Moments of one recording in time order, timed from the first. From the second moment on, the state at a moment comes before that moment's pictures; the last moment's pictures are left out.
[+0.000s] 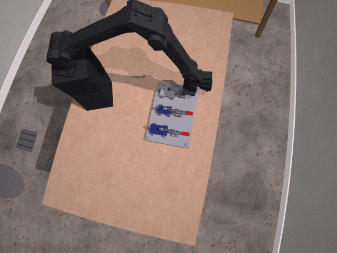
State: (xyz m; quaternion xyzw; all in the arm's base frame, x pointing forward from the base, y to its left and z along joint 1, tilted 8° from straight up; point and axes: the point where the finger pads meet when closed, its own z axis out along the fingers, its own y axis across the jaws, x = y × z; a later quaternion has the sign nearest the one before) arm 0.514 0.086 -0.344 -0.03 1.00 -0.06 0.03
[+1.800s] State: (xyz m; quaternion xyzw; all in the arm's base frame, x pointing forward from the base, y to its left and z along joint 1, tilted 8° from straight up) arm 0.494 0.086 -0.338 -0.02 1.00 -0.06 0.03
